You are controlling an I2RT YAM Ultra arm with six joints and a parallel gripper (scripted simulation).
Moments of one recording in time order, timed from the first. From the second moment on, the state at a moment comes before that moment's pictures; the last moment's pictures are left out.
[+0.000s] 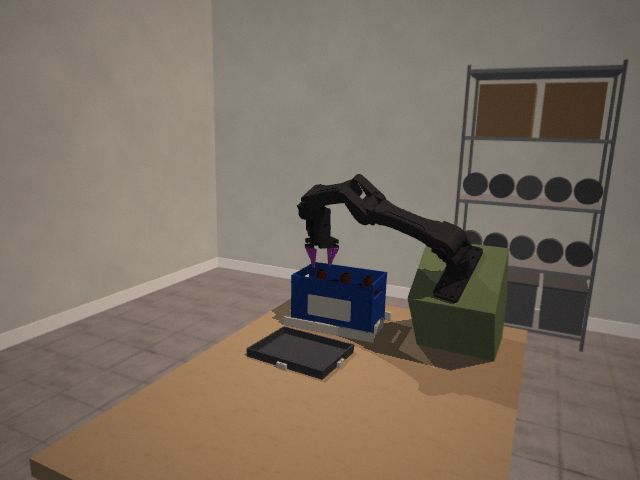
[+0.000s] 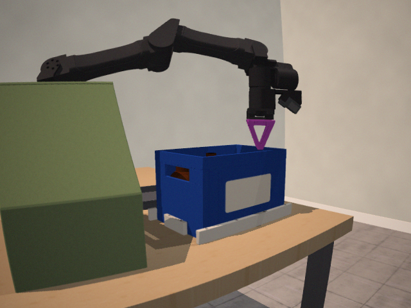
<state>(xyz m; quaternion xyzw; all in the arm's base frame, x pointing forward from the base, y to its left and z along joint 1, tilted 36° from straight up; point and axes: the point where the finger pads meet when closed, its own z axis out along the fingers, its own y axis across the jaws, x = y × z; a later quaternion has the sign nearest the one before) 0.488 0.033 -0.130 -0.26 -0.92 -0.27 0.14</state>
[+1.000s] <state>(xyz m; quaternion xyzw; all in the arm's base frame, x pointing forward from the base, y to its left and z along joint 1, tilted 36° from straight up) 0.486 0.044 -0.142 -0.26 -0.92 -0.27 0.14</state>
